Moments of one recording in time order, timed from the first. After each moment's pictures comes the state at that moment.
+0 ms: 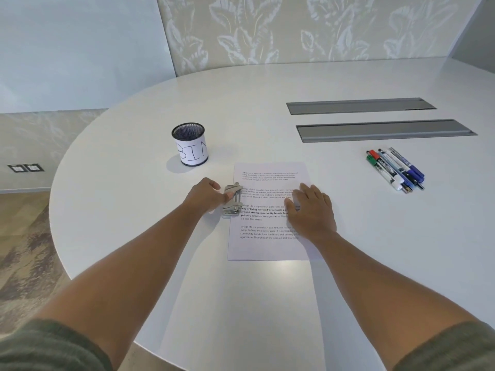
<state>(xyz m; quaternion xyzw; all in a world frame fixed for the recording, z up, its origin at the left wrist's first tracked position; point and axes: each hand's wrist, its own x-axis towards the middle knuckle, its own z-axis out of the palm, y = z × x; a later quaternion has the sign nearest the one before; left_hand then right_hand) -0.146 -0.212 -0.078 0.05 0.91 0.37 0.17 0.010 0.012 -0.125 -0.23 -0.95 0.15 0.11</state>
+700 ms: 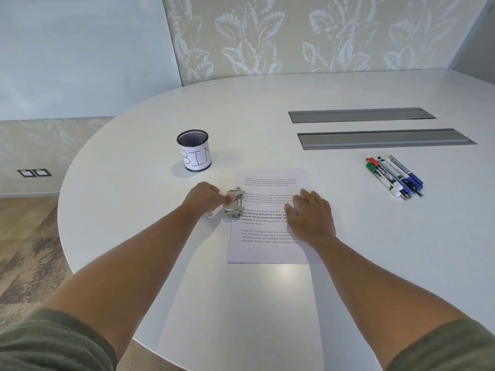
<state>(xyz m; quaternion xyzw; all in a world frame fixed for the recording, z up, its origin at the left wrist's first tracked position) -0.153 -0.216 -0.071 0.04 0.91 0.37 0.18 0.013 0.010 -0.118 -0.23 -0.95 0.16 0.10</state>
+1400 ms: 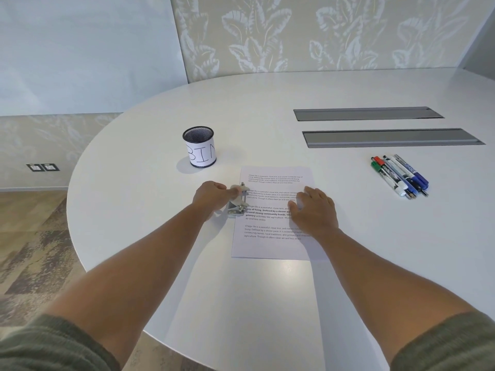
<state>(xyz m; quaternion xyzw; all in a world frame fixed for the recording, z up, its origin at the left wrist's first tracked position) -0.129 -0.214 -0.068 0.02 0.87 0.47 0.17 0.007 0.012 -0.109 -0.23 -0.96 0.15 0.08</state>
